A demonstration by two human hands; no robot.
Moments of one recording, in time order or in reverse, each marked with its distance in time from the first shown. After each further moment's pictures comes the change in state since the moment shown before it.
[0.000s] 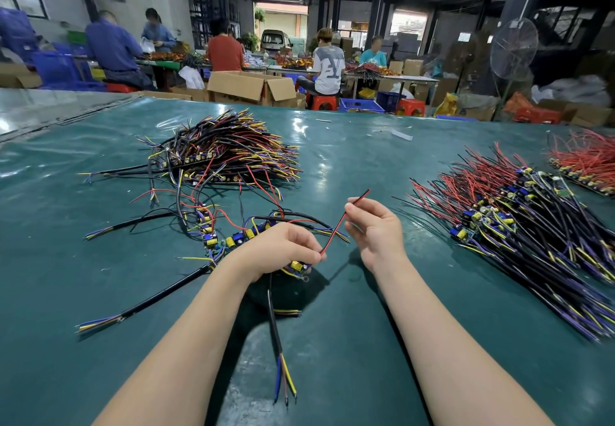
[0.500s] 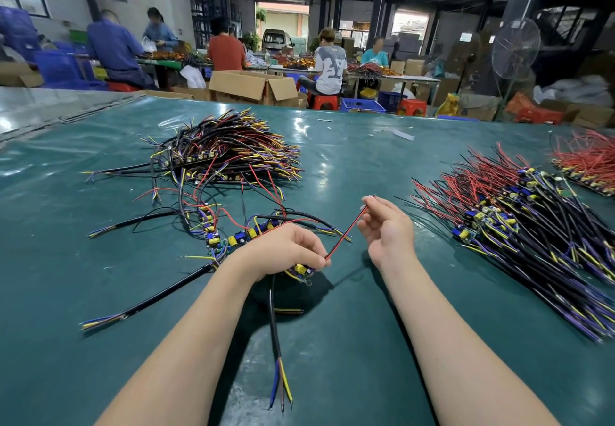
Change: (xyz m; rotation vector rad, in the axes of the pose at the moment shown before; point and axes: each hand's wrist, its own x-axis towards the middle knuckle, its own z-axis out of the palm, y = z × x) left_hand -0.005 0.007 0.002 0.035 -0.048 -0.017; right_hand 0.005 -0.007 -0.004 0.191 0.156 0.064
